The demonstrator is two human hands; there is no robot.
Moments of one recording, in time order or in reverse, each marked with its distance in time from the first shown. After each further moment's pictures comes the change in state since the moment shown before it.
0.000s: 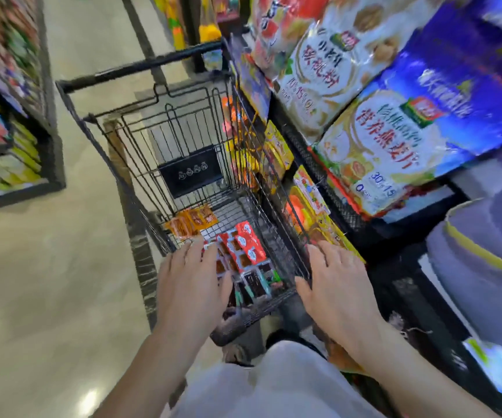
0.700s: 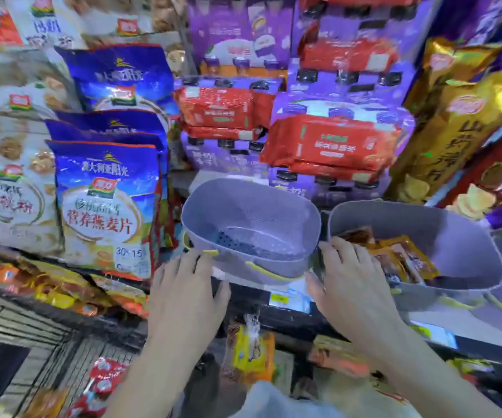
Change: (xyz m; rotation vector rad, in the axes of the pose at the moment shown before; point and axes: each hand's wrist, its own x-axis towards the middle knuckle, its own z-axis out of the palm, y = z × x) left_hand -0.037 0.352 -0.055 0.028 0.140 0.881; right_hand -0.220 0.268 -0.002 0.167 0.310 0.933
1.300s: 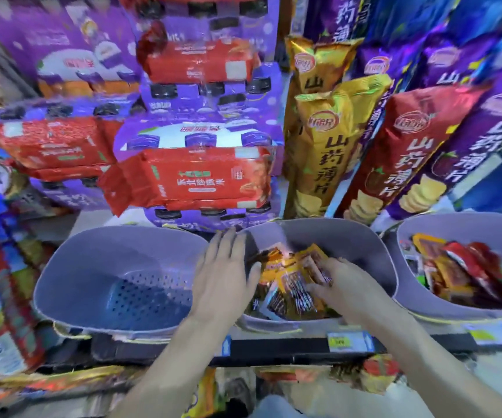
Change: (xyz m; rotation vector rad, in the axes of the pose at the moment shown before) left_hand 0.131 0.216 0.088 -0.079 -0.060 0.414; right_hand 0.055 0.225 0.053 0.306 -0.377 0.332
